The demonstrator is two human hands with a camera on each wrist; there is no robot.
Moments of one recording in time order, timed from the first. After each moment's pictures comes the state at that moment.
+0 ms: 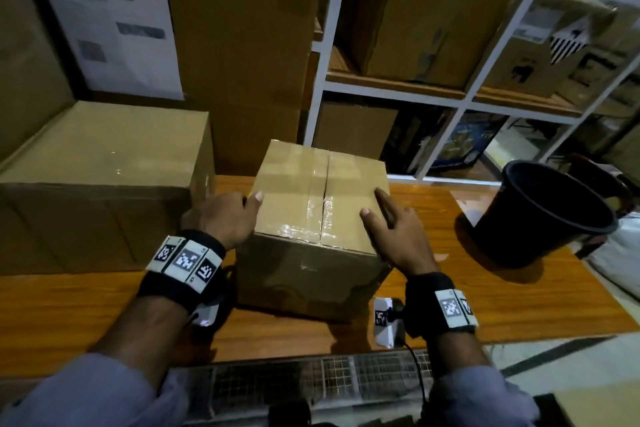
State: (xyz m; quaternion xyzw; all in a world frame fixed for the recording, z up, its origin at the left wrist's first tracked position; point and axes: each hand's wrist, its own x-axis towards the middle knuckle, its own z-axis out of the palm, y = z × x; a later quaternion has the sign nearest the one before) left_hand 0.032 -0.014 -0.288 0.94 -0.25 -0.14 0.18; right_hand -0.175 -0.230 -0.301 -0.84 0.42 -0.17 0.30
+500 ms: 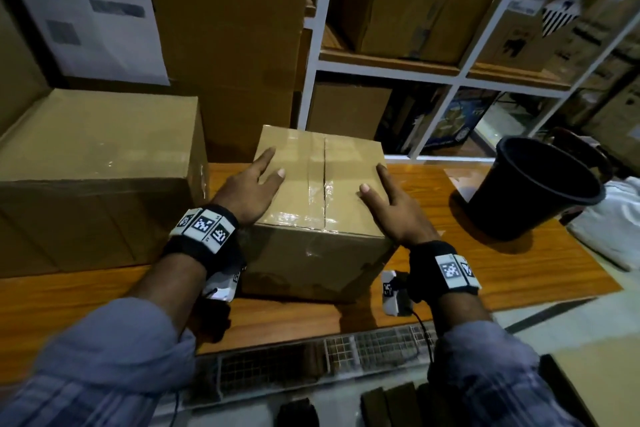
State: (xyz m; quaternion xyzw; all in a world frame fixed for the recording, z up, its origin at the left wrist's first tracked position) left_hand 0.047 -0.037 -0.294 0.85 -0.32 -0.22 0.35; right_hand -0.166 -0.226 -0.295 -0.83 0.42 -0.13 0.35
